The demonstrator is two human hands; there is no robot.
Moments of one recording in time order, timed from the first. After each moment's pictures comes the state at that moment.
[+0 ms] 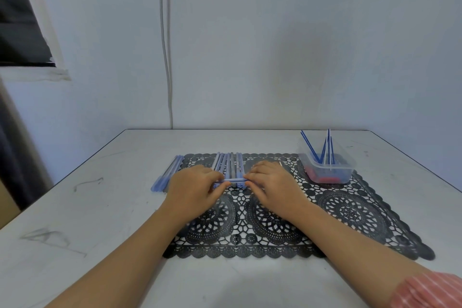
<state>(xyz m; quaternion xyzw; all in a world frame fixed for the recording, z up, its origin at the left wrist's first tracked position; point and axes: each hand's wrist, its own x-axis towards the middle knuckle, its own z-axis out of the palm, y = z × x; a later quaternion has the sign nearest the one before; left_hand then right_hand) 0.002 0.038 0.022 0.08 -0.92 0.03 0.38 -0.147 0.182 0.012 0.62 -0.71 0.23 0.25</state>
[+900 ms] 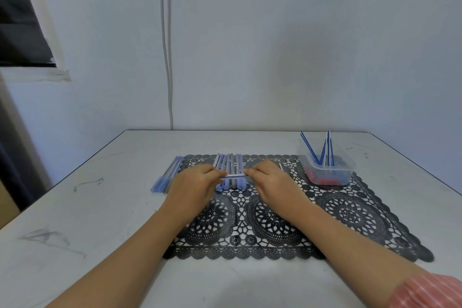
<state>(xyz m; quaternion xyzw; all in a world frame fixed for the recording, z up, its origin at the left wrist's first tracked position) 0.002 0.034 0.020 0.06 -0.92 -0.01 0.38 -0.150 0.181 0.013 0.62 -0.67 0.24 0.32</state>
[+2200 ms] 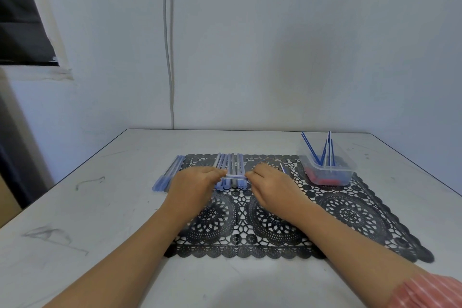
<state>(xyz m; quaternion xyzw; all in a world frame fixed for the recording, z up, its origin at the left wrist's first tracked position) 0.004 0.032 0.018 0.05 -0.91 0.01 0.41 -0.147 0.181 0.015 0.65 -0.66 0.18 0.33</state>
